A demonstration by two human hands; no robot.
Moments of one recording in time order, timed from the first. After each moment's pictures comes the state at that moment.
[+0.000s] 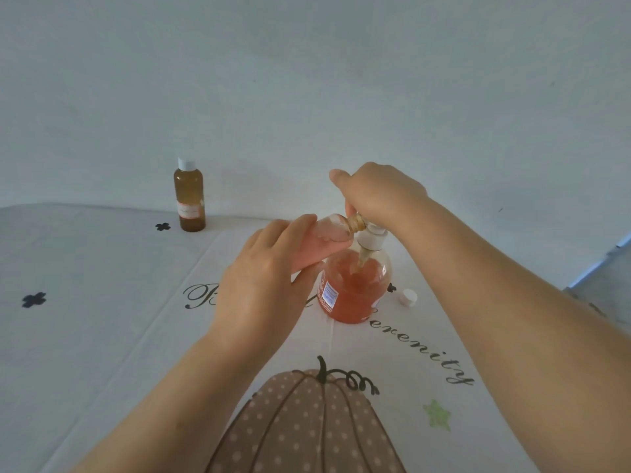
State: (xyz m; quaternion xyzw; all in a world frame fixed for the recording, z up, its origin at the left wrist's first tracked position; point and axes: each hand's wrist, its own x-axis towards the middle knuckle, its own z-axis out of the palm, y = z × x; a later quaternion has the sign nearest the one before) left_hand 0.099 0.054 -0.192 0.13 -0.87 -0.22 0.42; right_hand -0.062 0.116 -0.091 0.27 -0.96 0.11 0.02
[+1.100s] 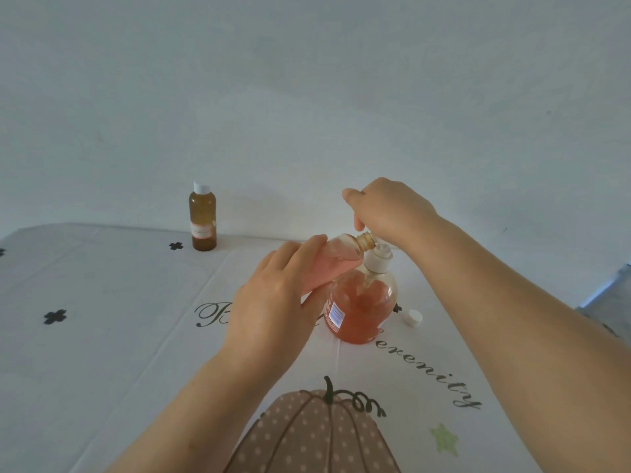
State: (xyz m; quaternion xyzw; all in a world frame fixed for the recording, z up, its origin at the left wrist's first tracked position) left_hand 0.104 0.056 -0.187 0.12 -0.87 -0.23 0.42; right_hand -0.055 0.122 -0.078 0.28 -0.95 0.15 0.03
